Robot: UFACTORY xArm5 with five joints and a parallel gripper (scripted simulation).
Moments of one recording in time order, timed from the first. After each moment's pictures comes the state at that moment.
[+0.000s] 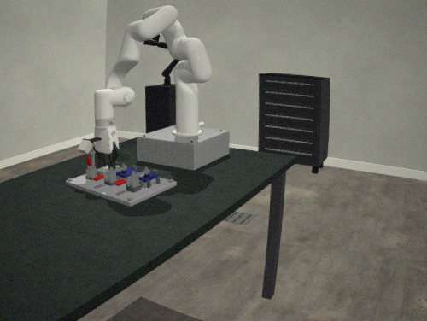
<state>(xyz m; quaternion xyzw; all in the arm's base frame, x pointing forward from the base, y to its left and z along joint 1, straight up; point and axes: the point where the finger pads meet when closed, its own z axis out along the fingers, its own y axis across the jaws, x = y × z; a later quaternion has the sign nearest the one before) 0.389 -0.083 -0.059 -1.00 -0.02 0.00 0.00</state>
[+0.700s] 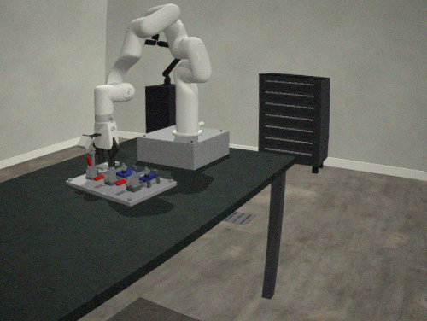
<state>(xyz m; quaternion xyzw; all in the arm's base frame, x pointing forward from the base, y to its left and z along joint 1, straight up) 0.389 -0.083 -0.044 -1.00 -0.02 0.00 0.00</state>
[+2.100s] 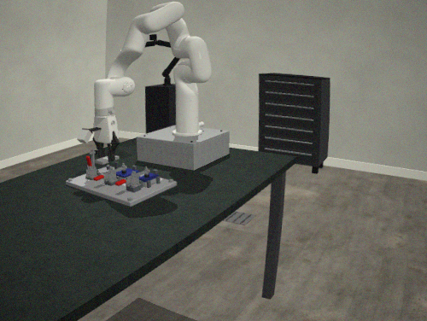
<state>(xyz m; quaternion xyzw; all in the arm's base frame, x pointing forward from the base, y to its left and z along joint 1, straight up) 0.388 -0.083 -0.021 -1.00 -0.02 0.00 0.00</state>
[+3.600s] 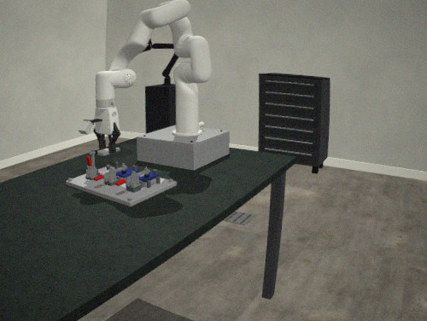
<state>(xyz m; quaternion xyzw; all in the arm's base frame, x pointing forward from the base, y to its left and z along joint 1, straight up) 0.381 -0.084 0.009 -1.00 -0.02 0.00 0.00</state>
